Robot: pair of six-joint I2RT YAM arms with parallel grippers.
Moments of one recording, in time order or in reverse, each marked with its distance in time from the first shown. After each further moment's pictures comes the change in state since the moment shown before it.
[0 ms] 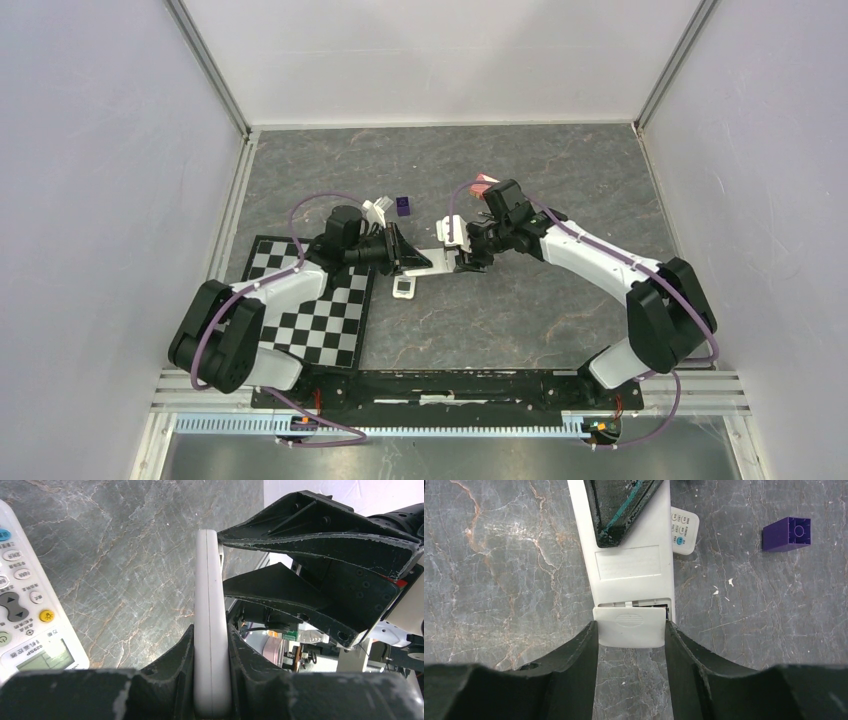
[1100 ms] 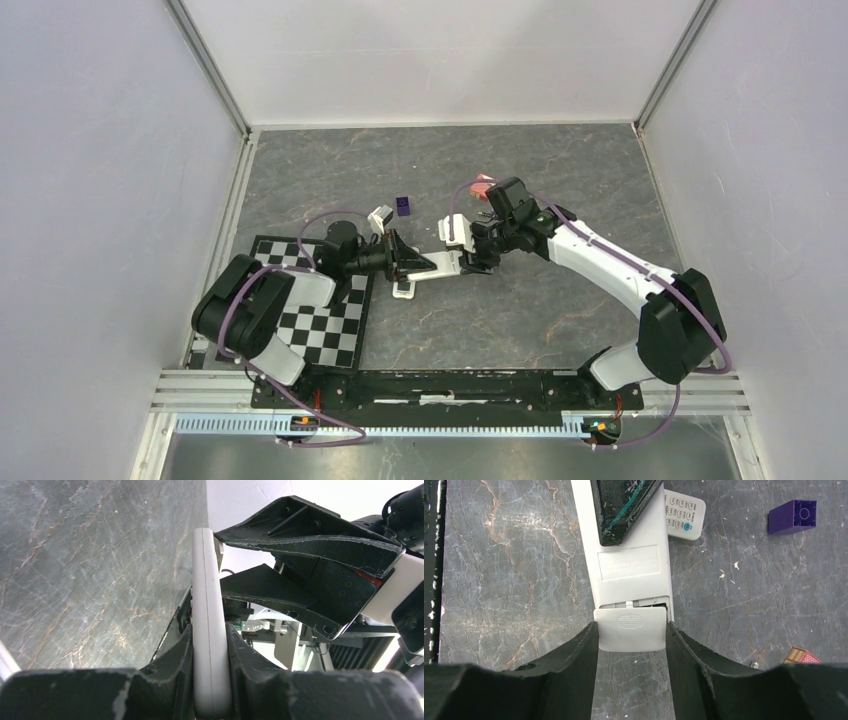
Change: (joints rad) left arm 0.009 0.162 -0.150 0.579 0.139 -0.359; right arm 0.012 -0.063 0.032 -0.127 0.045 0.023
